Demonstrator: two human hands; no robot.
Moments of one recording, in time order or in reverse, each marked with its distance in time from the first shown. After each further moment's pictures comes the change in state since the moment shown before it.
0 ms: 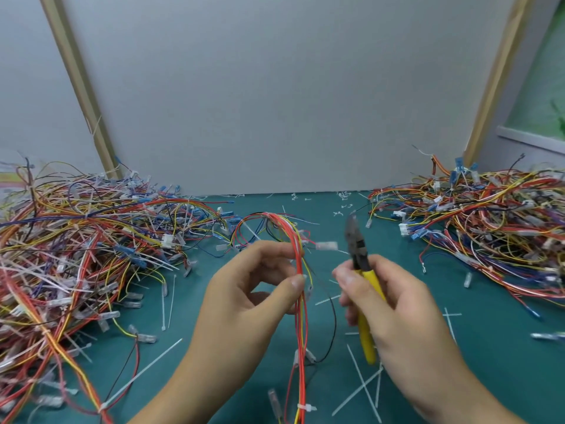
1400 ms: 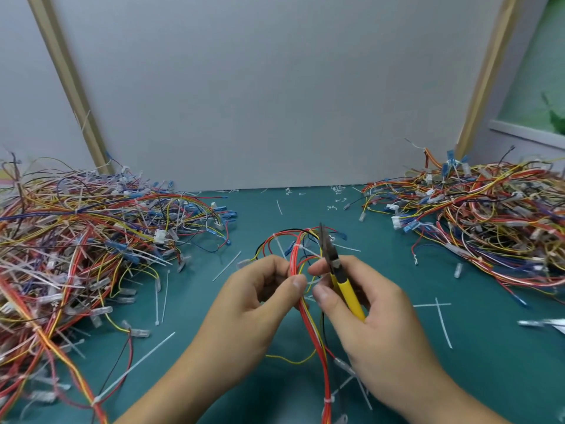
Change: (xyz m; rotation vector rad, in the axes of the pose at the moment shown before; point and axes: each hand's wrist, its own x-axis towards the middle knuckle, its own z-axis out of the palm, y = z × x) left_hand -0.001 -0.006 0.005 0.024 -0.171 -0.113; right_hand -0.006 0.022 0.003 -0.187 -0.010 -0.151
